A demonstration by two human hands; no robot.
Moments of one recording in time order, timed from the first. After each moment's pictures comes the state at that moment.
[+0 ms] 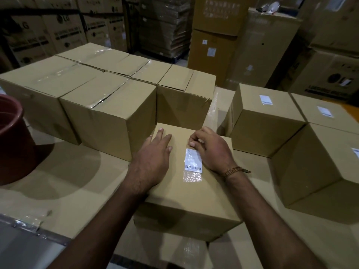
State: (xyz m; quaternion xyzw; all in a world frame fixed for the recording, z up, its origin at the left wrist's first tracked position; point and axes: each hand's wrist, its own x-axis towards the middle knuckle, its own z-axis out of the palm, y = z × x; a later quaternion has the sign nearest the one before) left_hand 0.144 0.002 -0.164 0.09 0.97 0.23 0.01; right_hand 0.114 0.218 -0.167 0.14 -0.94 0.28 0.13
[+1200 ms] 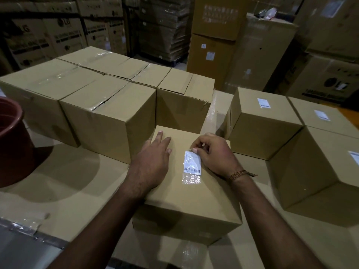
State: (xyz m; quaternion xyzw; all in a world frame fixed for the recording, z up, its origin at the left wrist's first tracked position) left_hand 0.143 0.001 -0.167 0.10 0.97 0.23 0.01; right_hand 0.123 0.228 -0.156 0.14 -0.93 0.32 0.09
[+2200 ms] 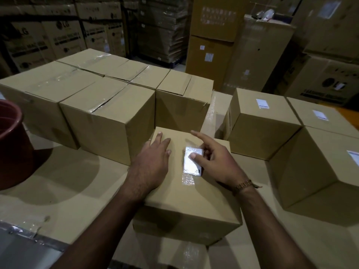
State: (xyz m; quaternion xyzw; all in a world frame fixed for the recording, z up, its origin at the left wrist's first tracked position) left_hand 0.144 0.001 -0.165 0.10 0.97 0.23 0.01; right_hand 0.162 0.221 -0.141 0.09 -0.88 0.47 0.03
